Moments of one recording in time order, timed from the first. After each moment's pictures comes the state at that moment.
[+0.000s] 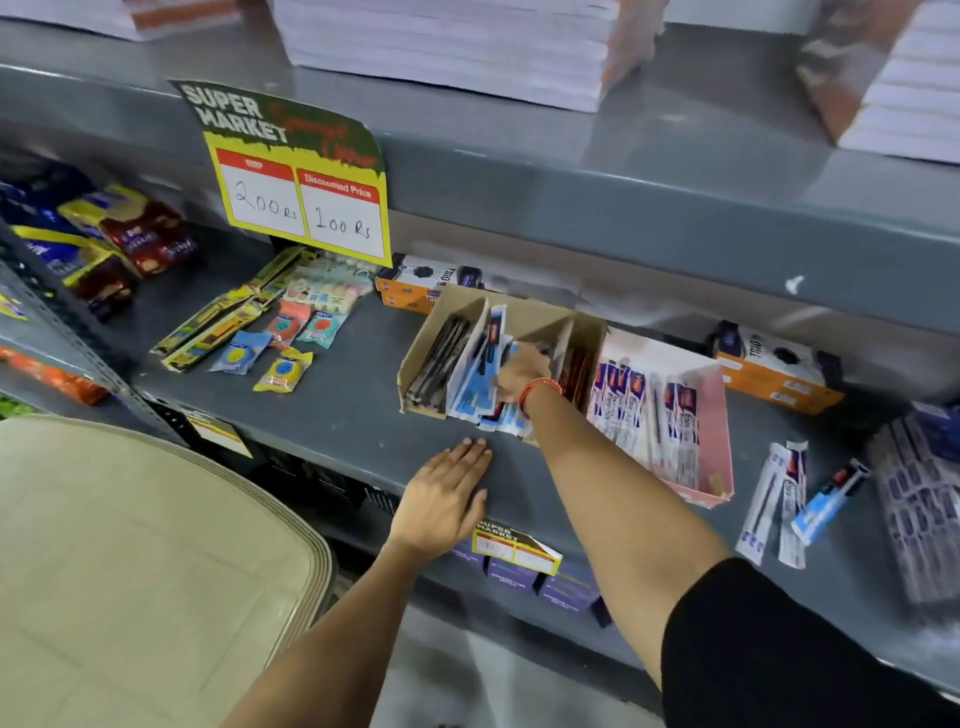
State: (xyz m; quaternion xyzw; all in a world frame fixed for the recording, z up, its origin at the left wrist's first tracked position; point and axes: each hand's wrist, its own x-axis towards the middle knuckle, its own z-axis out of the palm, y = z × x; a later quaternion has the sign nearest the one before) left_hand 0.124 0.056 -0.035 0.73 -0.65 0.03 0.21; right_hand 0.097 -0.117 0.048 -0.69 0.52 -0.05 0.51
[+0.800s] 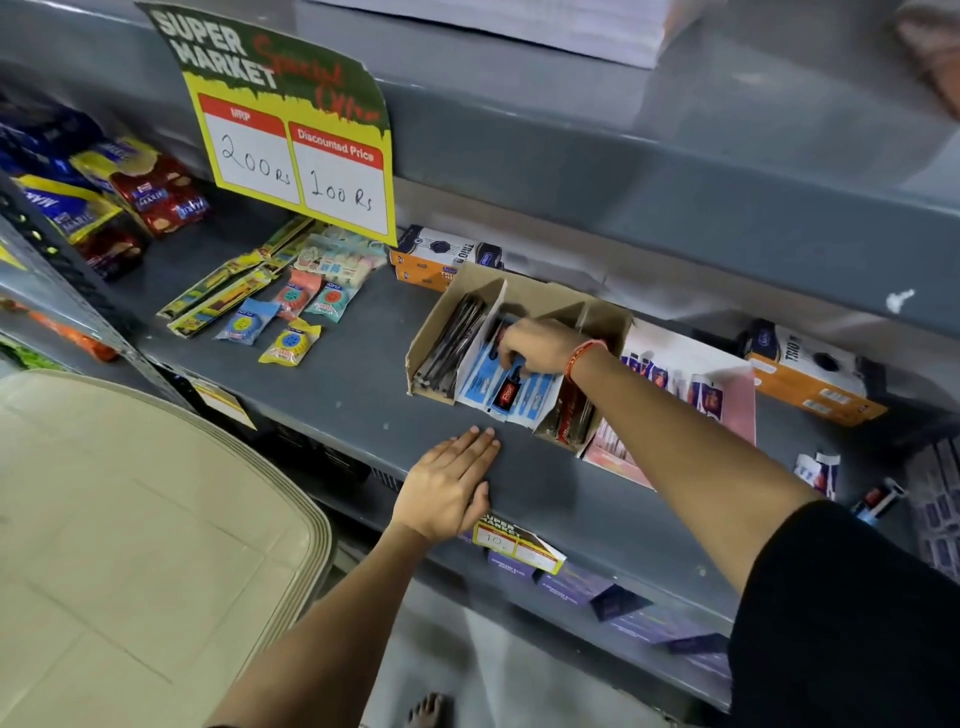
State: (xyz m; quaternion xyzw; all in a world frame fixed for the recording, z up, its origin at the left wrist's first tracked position) left_hand 0.126 0.054 -0.039 0.73 -0.65 0.05 0.20; right_hand 0.112 -0.176 0.055 -0.98 0.11 0.15 0.04
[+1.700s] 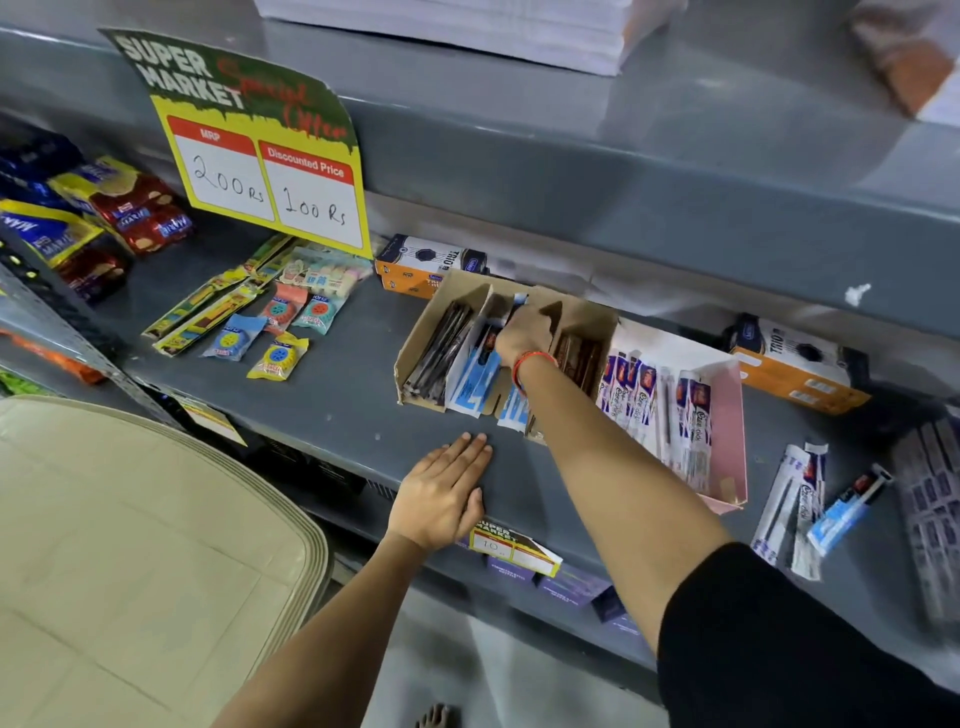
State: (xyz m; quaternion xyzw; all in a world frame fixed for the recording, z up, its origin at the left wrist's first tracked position) left_hand 0.127 0.053 -0.042 0.74 -0.65 0.03 0.20; right_hand 0.114 -0.131 0.059 -0.70 0.55 -0.07 0.45
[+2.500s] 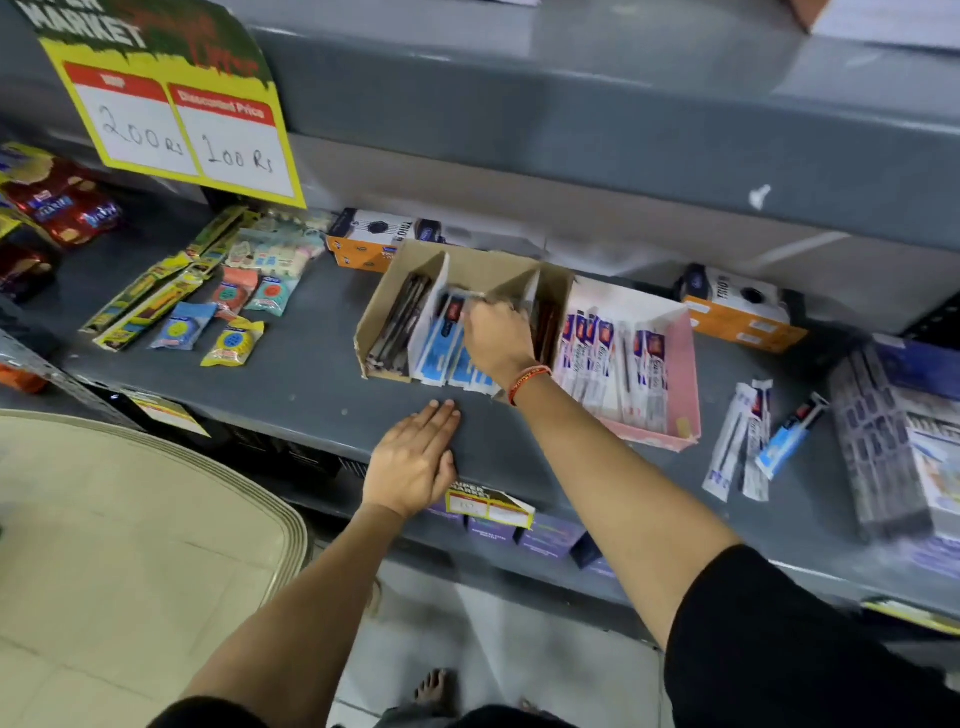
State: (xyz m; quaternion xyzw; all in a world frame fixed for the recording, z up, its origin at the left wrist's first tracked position) left_hand 0.124 0.052 -0.038 0.73 -0.65 0.05 0.19; right_hand 0.081 -0.118 0.046 -0.91 0.39 -0.12 0.10
